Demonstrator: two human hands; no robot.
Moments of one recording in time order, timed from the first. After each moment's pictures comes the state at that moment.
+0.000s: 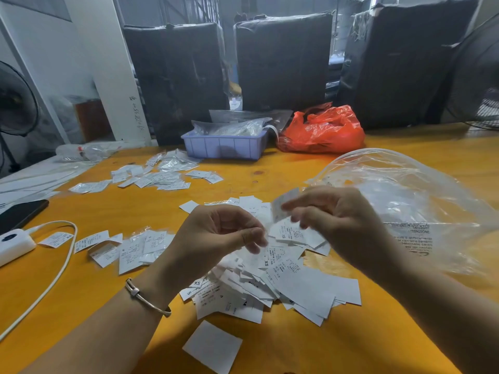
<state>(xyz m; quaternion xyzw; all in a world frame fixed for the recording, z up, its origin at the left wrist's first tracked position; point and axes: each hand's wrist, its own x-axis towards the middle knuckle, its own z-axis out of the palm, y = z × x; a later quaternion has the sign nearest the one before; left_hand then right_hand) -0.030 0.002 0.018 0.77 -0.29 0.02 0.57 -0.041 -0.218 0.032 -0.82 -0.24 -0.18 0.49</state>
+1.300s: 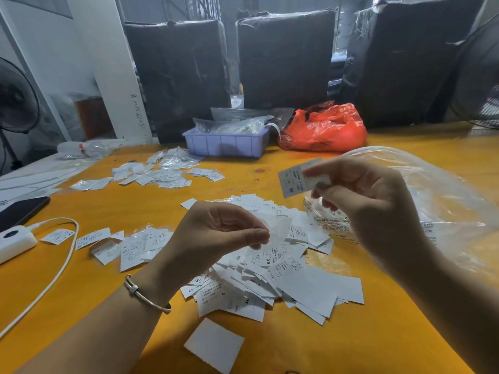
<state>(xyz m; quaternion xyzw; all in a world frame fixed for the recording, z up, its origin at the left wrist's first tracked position) -0.036 0.003 0.024 0.76 -0.30 0.02 0.58 -0.049 -0.223 0.045 -0.73 -0.22 -0.26 0.60</state>
